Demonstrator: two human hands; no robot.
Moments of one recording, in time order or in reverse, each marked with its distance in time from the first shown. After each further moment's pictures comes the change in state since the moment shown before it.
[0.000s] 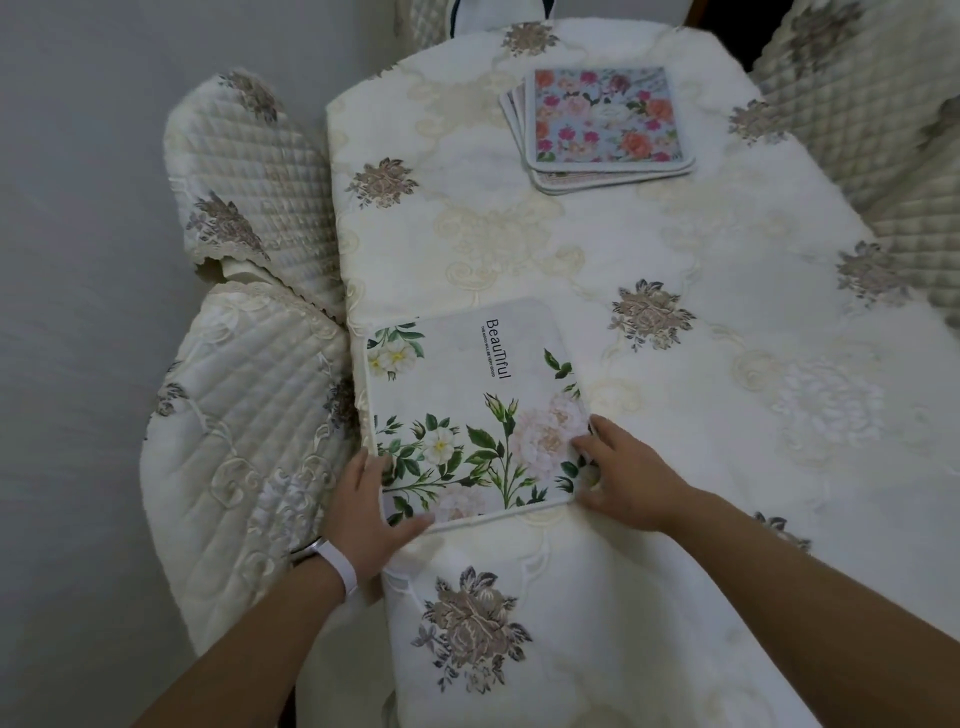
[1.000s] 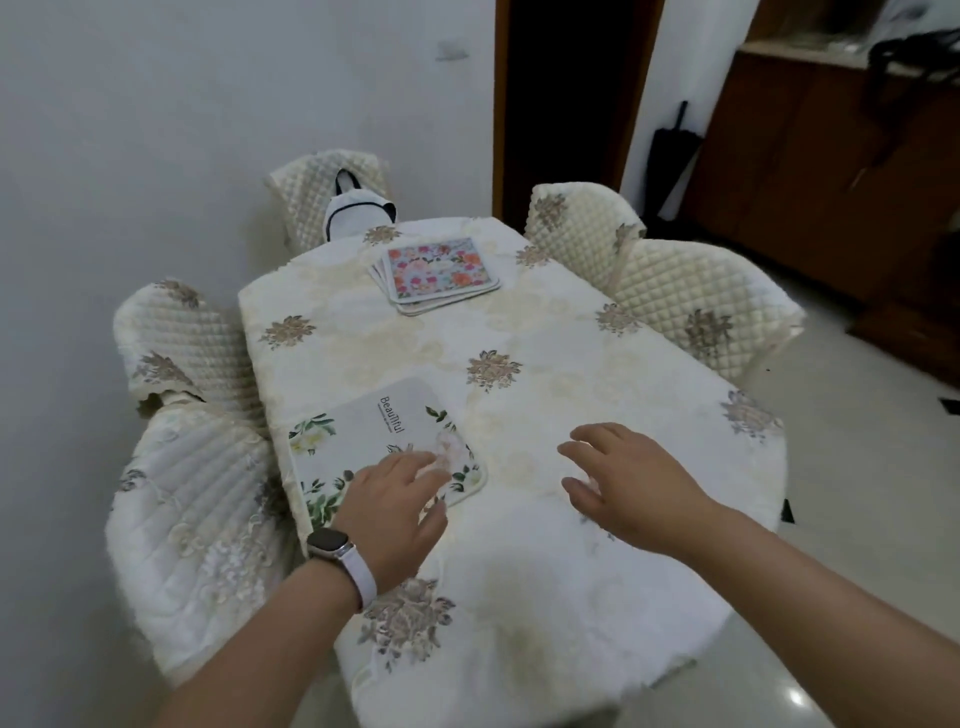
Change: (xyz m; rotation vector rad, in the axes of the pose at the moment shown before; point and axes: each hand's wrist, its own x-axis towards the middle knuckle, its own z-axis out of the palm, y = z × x) left_hand -0.153 0.149 -0.031 0.392 0.323 0.926; right_hand -0.283 -0.051 -0.061 -0.270 0.557 0.067
